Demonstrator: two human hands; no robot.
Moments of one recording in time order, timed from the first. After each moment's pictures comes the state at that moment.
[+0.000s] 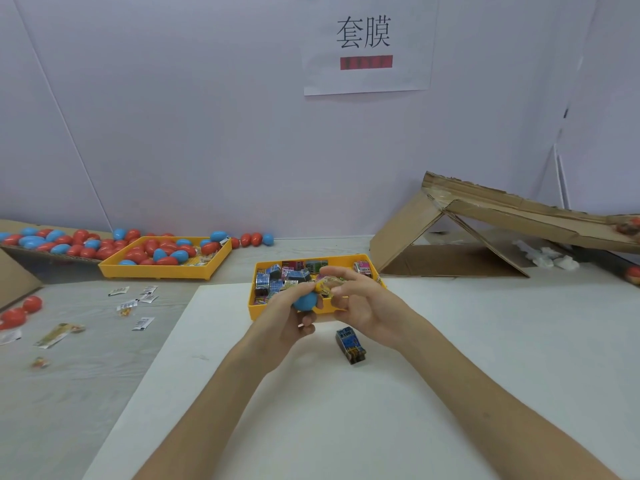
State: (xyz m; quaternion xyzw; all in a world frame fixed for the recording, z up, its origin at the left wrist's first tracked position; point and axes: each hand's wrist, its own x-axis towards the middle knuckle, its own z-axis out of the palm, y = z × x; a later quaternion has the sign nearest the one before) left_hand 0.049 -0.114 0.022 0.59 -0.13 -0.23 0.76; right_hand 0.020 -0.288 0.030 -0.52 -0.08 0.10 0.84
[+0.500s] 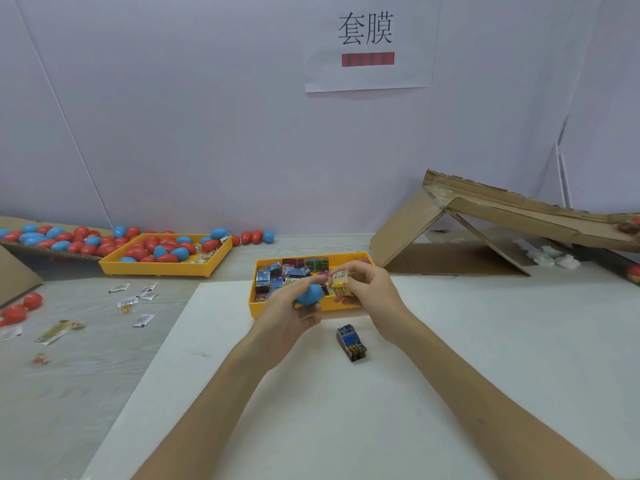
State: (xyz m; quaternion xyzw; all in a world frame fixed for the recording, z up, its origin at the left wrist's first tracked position) left_hand 0.048 -0.117 0.022 0.55 -0.11 -0.20 0.80; right_hand 0.022 -0.286 0.029 -0.73 0.00 -0.13 0.67
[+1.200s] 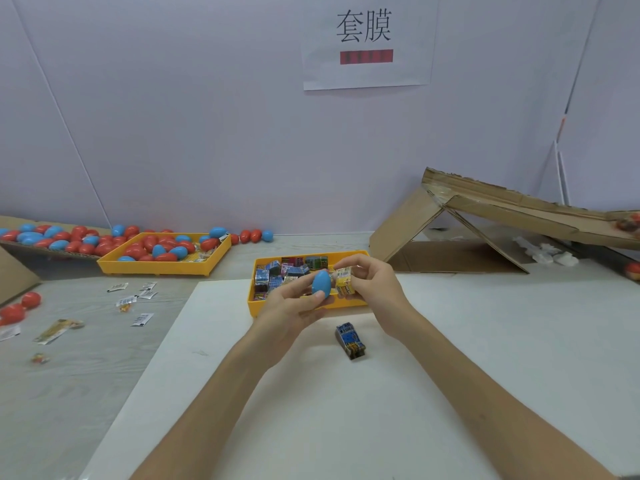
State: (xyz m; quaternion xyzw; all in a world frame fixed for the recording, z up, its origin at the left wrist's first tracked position) left_hand 0.048 -0.116 0.020 0.57 -0.16 -0.20 0.78; right_hand 0.023 -0.291 0.031 -0.73 -0.01 -0.15 0.66
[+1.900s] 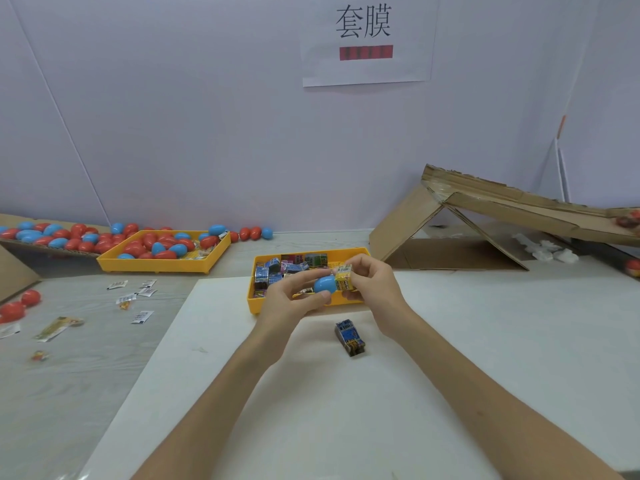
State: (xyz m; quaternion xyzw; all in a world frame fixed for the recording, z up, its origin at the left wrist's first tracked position) left_hand 0.040 -0.120 0.021 0.66 -0.20 -0.08 0.72; right_hand 0.023 -0.285 0.029 -0.71 0.05 -0.16 0.68
